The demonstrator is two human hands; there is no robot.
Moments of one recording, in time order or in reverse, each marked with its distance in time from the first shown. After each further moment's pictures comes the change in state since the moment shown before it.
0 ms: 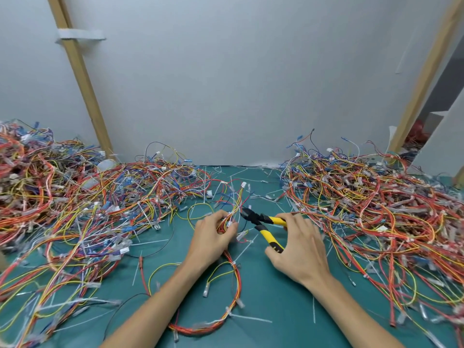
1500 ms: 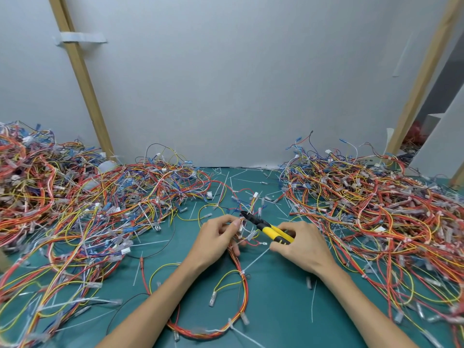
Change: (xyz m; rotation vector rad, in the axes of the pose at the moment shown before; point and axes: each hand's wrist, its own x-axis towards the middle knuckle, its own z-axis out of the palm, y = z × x) left_hand -0.005 0.008 -0.004 -0.326 -0.277 -0.031; right_hand 0.015 0.009 -0.020 0.230 -0.214 0.095
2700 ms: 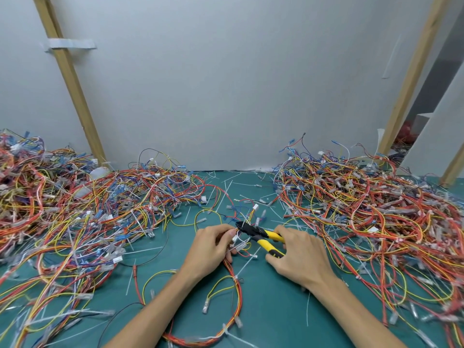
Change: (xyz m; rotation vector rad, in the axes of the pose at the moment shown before) left_hand -0.004 0.002 0.002 0.250 0.024 0.092; right_hand -0.011 0.008 0.009 -0.370 0.073 -0.127
